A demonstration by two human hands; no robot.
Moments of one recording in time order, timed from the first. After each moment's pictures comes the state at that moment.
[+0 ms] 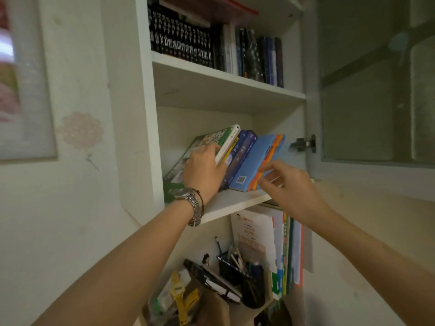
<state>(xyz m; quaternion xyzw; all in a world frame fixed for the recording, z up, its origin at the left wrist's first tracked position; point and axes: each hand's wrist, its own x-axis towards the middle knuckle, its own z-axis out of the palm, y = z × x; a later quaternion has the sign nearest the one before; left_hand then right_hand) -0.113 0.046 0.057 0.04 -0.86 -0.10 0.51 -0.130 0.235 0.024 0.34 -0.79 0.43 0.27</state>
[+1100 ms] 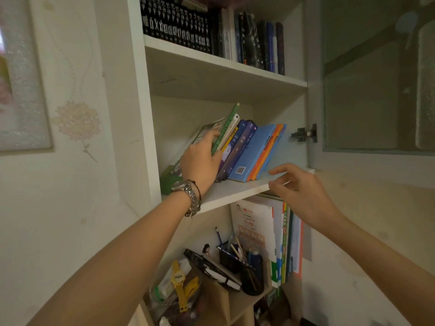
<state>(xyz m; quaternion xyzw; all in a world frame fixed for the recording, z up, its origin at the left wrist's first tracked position) -0.111 0.049 0.055 0.04 -0.85 -0.12 0.52 -0.148 0.250 -0.008 0.33 -0.76 0.50 0.24</state>
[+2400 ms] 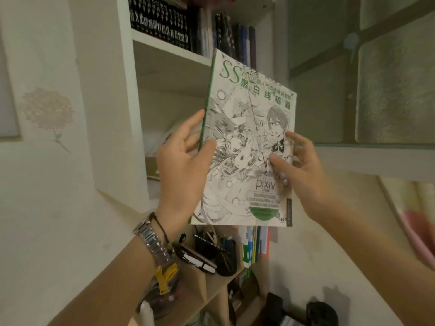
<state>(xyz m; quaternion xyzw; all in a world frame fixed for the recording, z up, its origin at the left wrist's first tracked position) 0.006 0.112 0.028 -0.18 -0.65 -0.56 0.48 -0.095 0.286 0.001 0.28 -0.62 0.70 0.21</state>
